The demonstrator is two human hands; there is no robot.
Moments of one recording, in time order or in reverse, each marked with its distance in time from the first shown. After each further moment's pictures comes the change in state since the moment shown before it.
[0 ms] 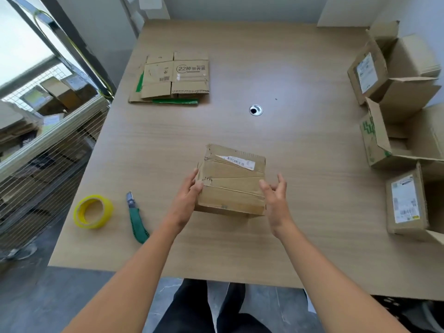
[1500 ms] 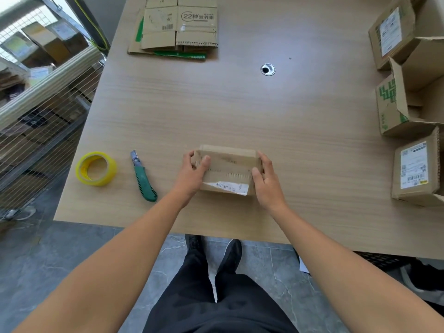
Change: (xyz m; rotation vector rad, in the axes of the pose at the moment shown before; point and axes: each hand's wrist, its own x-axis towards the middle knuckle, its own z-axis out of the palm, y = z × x) left_hand -0.006 -0.065 -0.010 0.025 0.105 -0.116; right_hand -0.026 0.068 0.023 -0.498 -0.055 -0.239
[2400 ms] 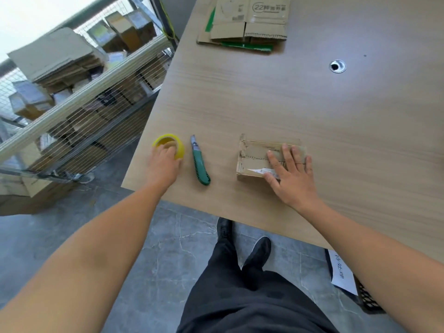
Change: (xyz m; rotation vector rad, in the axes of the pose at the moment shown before) left_hand -0.018 -0.036 -0.208 1.189 0.372 0.044; right_hand 0.010 -0.028 0.059 -1.058 -0.263 -0.255
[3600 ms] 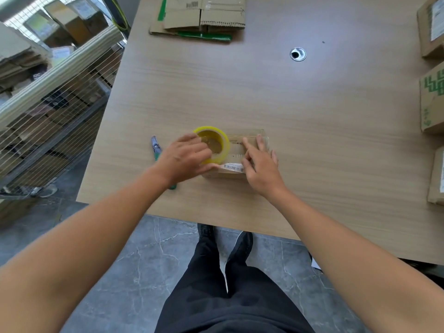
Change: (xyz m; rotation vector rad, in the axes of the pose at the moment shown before) left_hand 0.007 0.134 -0.011 0.100 0.499 1.119; right_hand 0.010 0.006 -0.014 0.689 0.120 0.020
